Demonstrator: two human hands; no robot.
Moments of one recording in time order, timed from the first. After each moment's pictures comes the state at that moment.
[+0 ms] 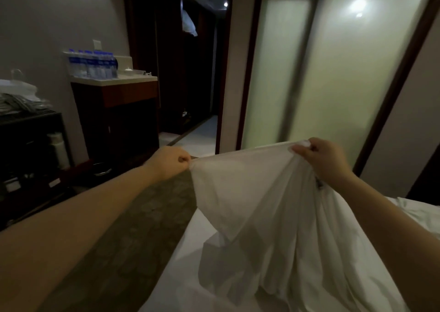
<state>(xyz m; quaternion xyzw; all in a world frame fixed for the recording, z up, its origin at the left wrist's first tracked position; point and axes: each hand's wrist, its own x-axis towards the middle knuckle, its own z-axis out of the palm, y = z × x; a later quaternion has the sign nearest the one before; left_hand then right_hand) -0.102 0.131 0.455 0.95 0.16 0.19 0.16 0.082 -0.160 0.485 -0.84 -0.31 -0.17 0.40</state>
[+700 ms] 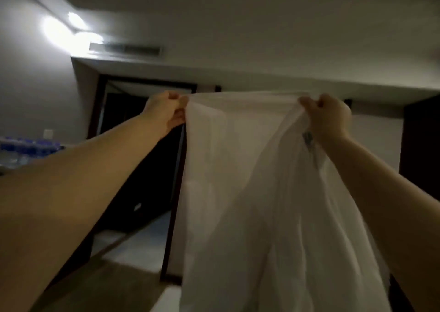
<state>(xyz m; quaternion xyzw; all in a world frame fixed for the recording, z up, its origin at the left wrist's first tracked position) 0.118 0.068 0.798 0.56 -0.06 0.47 0.68 0.243 -0.203 0.822 -0.70 -0.25 -0.49 0.45</state>
